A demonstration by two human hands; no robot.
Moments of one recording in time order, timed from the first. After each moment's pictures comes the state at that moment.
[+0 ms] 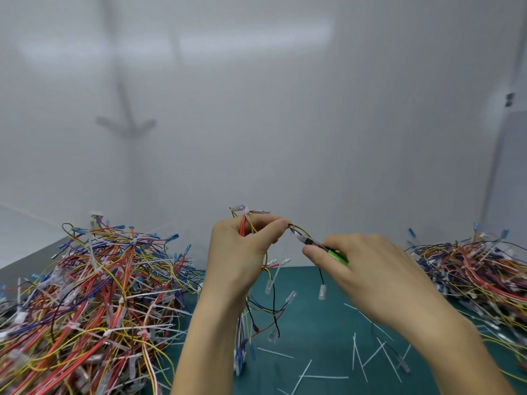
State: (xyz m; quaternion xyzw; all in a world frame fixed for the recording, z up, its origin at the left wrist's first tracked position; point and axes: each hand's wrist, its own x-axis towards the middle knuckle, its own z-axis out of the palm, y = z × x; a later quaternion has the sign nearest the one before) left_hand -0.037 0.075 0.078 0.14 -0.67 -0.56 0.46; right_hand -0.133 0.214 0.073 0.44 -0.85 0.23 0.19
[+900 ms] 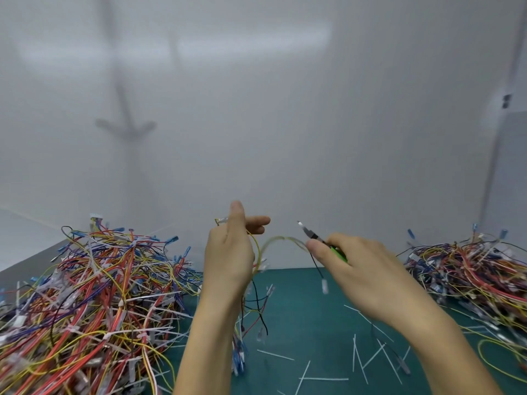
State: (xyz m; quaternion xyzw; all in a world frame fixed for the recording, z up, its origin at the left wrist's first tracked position) left_hand -0.041 0.064 0.074 0.25 -0.66 -0.55 0.45; right_hand -0.146 0.206 0.063 0.42 -0.84 0.32 0.10
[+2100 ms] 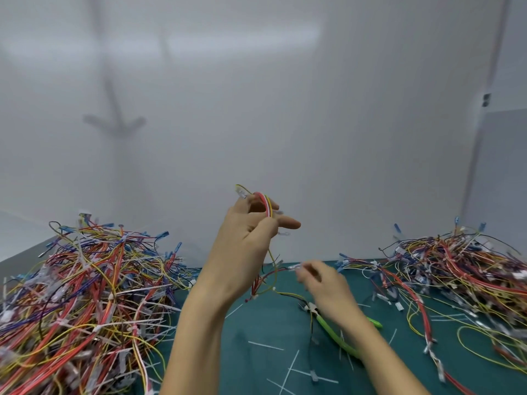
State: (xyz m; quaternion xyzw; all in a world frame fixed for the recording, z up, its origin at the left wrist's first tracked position) left_hand -0.037 0.076 0.080 0.04 -0.82 -0.43 0.38; right_hand -0.198 0.155 -0.039 0.35 -0.79 0.49 -0.05
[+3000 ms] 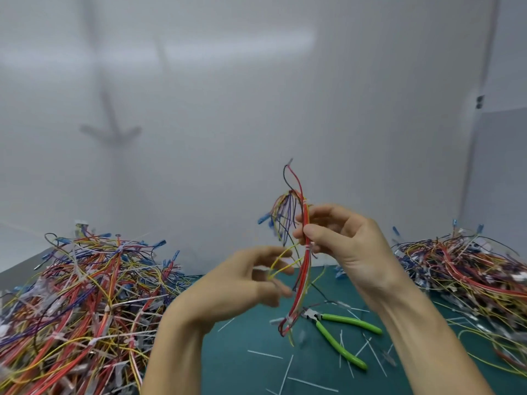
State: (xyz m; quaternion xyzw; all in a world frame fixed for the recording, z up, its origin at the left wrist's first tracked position) left_hand -0.027 0.063 0.062 0.08 -0.85 -0.51 0.12; right_hand -0.155 0.204 0.070 0.45 -0.53 0.72 -0.09
